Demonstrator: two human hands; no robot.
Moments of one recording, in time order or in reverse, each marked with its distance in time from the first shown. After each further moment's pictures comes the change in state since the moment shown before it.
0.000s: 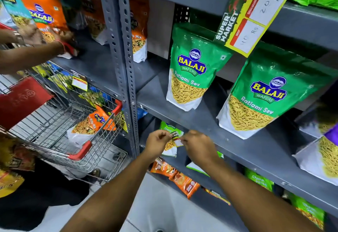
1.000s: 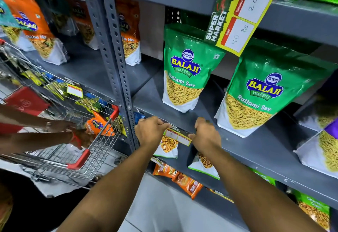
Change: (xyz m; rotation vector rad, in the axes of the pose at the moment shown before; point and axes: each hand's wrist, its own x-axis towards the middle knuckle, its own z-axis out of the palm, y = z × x) left_hand 0.028 0.057 -0.009 0.887 0.336 0.097; right_hand 0.033 0.026 -0.006 0.257 0.038 0.436
